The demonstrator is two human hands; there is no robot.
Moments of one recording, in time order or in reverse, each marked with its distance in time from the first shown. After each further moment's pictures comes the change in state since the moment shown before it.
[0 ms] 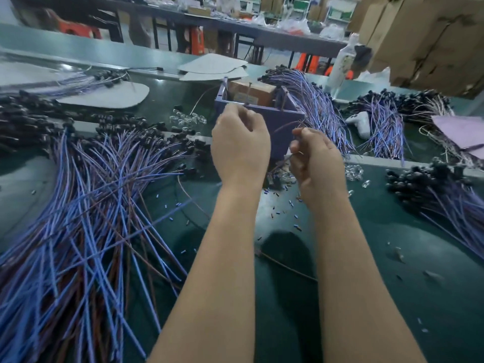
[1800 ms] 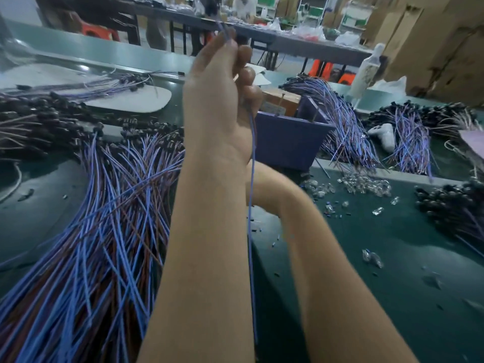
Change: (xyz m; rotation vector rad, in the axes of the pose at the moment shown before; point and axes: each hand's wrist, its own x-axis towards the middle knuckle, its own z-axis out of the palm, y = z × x) left_hand 0.040 0.034 -0.079 -1.289 -0.143 -0.358; right_hand -0.015 0.036 0.075 -0.775 -0.803 0.237
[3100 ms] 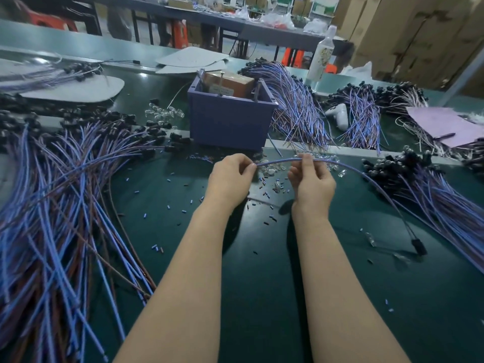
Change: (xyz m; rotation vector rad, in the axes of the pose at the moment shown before) left_hand -0.012 -0.151 -0.062 1.471 -0.302 -0.034; right_hand -0.059 0.090 -0.067 0.869 1.199 -0.184
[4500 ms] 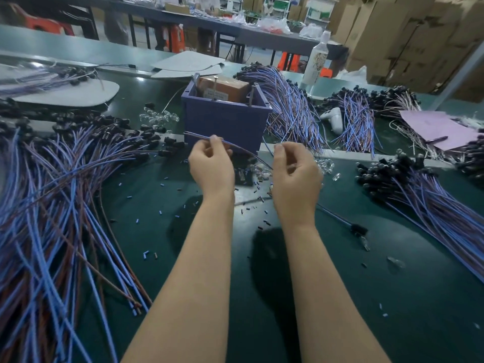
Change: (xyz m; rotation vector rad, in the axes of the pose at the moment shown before) left_hand 0.016 0.019 0.004 -0.791 0.560 -0.259; right_hand -0.024 -0.012 0.010 -0.755 -0.159 -0.645
